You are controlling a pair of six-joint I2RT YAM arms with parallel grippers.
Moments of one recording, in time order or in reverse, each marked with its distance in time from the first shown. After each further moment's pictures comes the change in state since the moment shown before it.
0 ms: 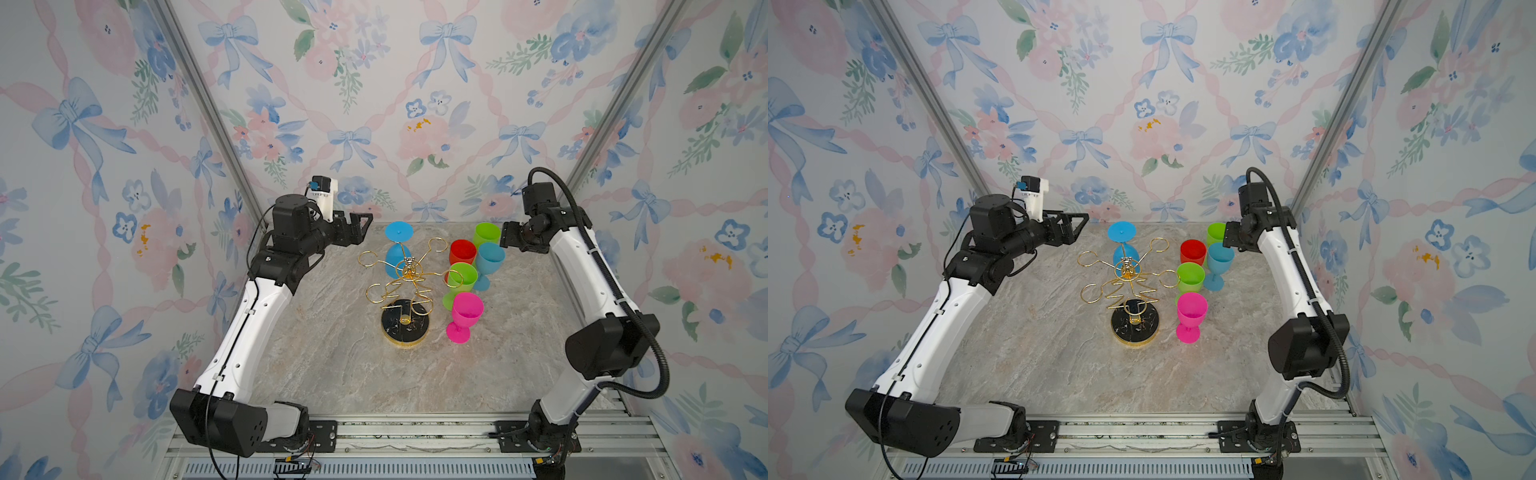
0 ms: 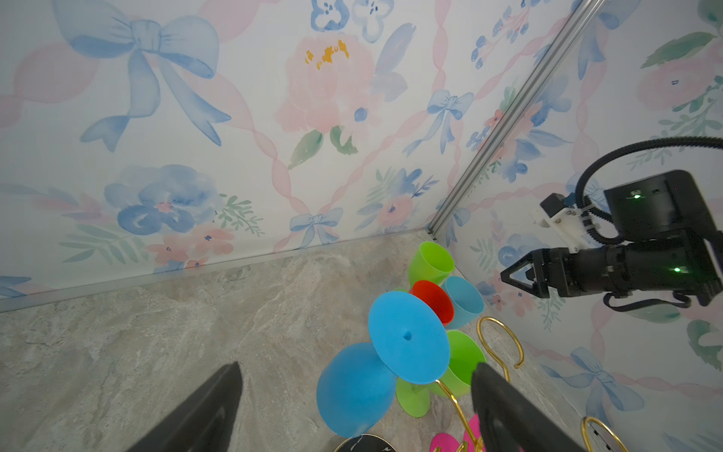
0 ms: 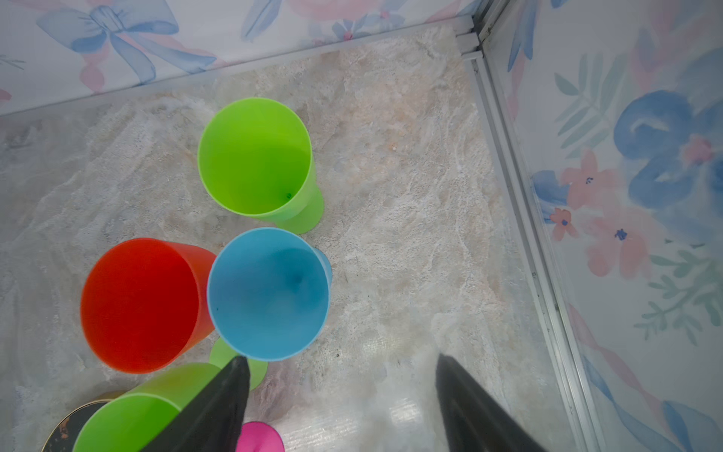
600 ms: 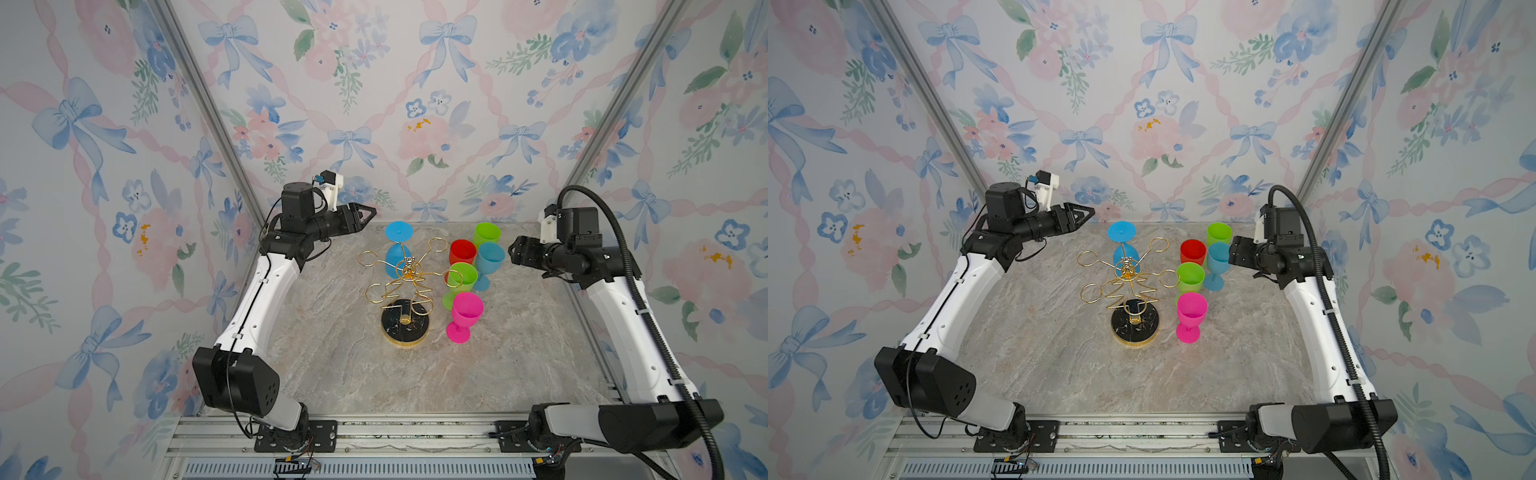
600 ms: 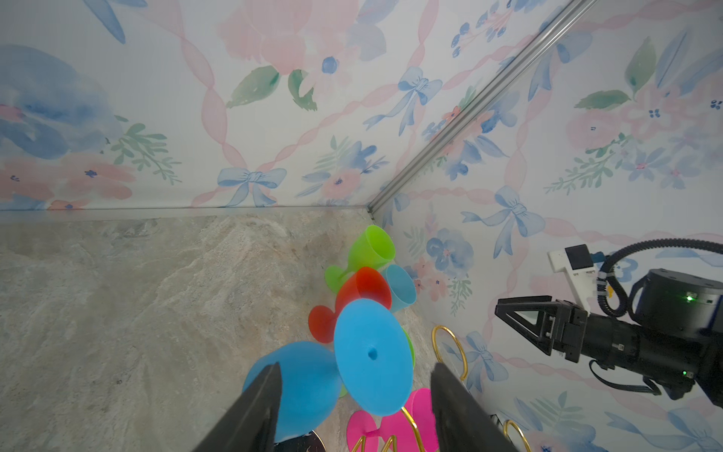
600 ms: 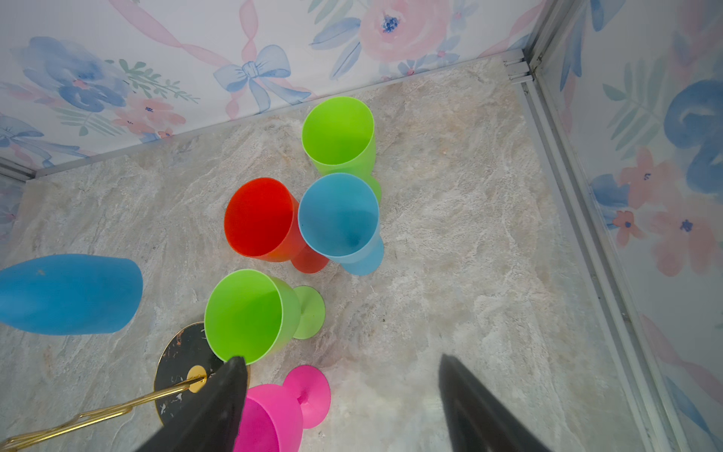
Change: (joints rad) left arm 0.064 0.180 0.119 -0.002 0.276 -0.223; right arm -0.026 -0.399 -0.349 0.143 -0.226 -0.001
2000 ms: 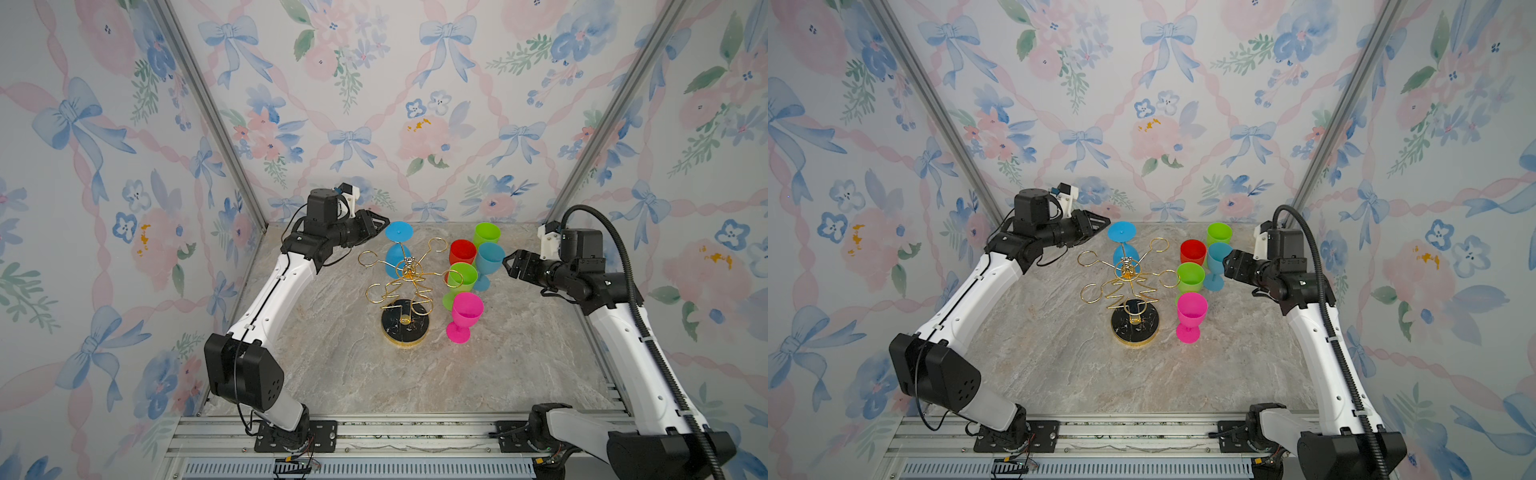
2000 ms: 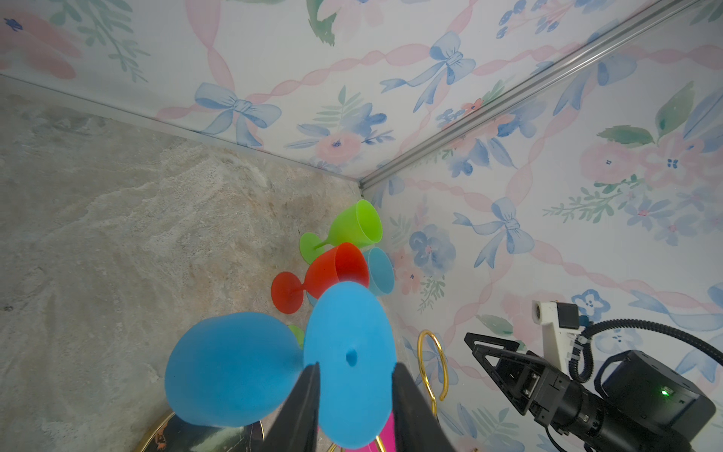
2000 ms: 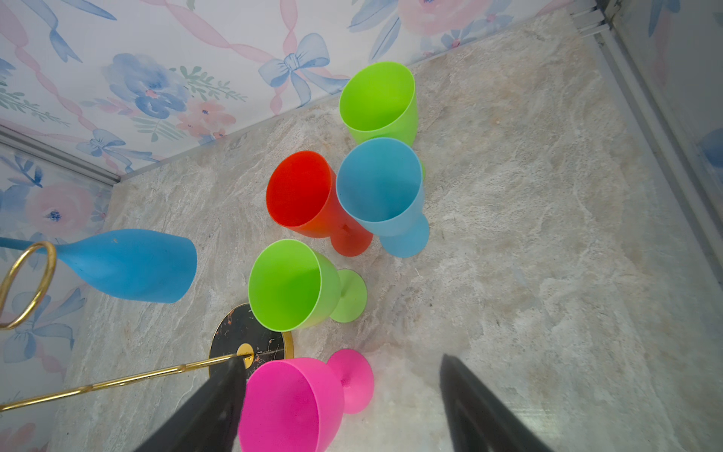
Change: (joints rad) left arm -0.131 0.055 -0.023 -0.002 -0.109 -0.227; right arm -0.016 -0.145 -0.222 0.126 -0.135 0.089
